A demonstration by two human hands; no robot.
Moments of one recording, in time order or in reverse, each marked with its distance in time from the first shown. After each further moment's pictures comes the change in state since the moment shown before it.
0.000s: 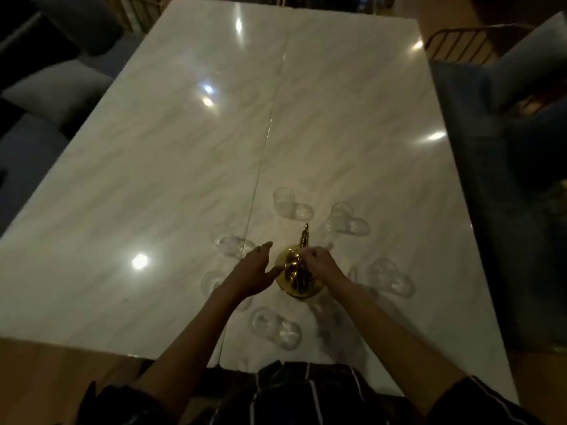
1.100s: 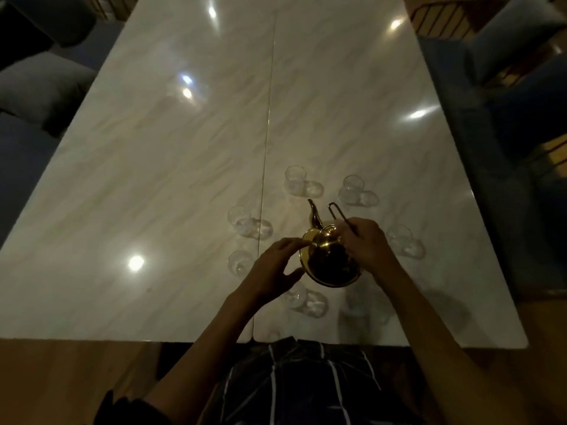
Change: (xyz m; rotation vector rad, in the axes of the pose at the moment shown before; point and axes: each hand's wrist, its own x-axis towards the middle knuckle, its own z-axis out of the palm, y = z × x) left_hand -0.063 -0.048 0.003 -0.121 0.150 0.538; right_hand -0.117 -0.042 0.005 -0.078 0.327 -0.230
